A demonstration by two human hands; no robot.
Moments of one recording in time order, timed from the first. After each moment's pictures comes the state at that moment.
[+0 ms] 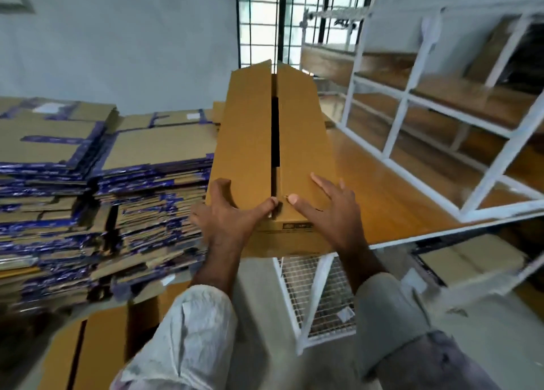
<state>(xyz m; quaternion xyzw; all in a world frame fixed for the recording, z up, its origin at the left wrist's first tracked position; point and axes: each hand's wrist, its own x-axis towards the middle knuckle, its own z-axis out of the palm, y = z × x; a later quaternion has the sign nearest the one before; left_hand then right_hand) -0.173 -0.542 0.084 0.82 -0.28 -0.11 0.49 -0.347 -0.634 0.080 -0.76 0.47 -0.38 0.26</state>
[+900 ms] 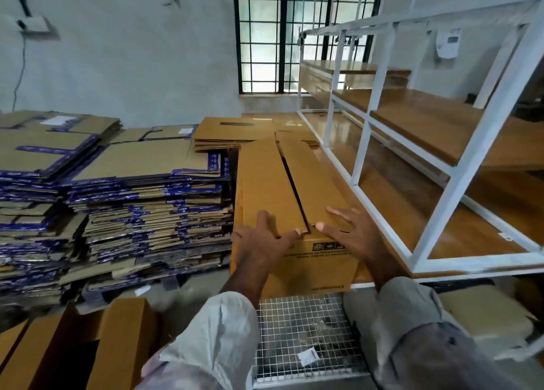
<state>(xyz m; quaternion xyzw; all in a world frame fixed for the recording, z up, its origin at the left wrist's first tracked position) -0.432 -0.792 0.062 0.87 -0.35 -0.15 0.31 -0.604 -0.937 0.050 -0.80 0.45 -0.22 0.34</state>
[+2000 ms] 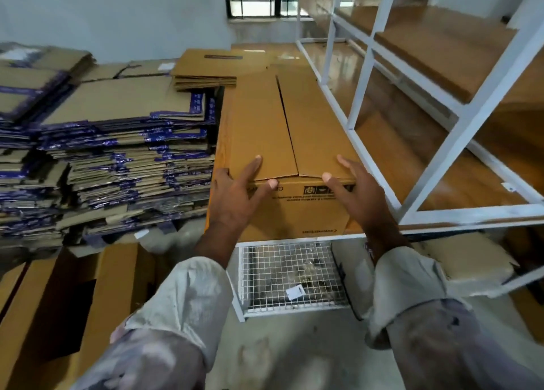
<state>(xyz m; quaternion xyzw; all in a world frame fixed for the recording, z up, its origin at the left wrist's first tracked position) -0.430 -0.821 0.020 0.84 -0.42 -0.05 0.34 -0.643 -0.972 0.017 -0.79 0.41 -0.31 0.33</state>
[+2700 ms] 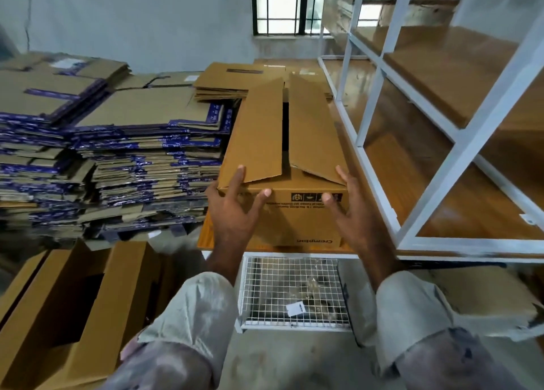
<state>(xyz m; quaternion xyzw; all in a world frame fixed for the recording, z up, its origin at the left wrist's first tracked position) -0.468 -0.836 0.006 0.82 -0.29 -0.03 0.50 -0.663 -0.973 0.030 -0.81 0.35 -0.30 0.37</state>
